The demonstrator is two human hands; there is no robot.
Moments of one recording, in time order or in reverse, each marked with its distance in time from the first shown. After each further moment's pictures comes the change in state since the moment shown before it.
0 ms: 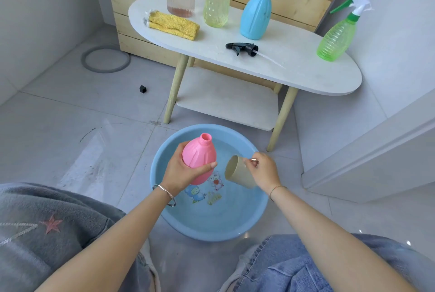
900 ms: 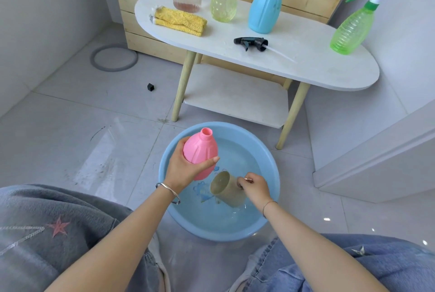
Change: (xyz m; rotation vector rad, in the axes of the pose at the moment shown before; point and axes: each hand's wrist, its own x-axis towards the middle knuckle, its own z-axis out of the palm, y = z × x) left_hand 0.003 0.002 -0.010 -0.025 0.077 0.004; right_hand -0.031 0.008 0.060 0.292 -0.154 0.373
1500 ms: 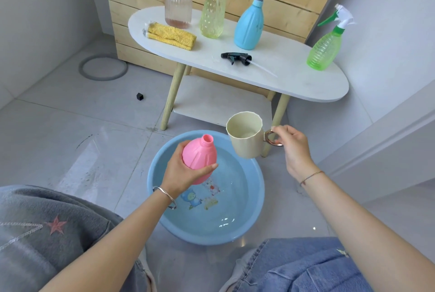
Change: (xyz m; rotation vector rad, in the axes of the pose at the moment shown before) left_hand -0.012 0.017 0.011 0.005 -0.050 0.093; right_hand -0.028 -0.122 -0.131 0.489 0.228 -0.249
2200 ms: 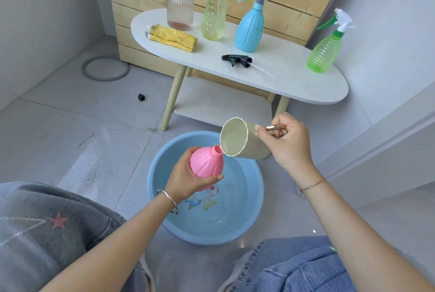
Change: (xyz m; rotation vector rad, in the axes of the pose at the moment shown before) left_hand -0.010 -0.003 0.008 0.102 -0.092 0.059; right_hand -0.039 -0.041 0.010 -0.384 -0.068 -0.563
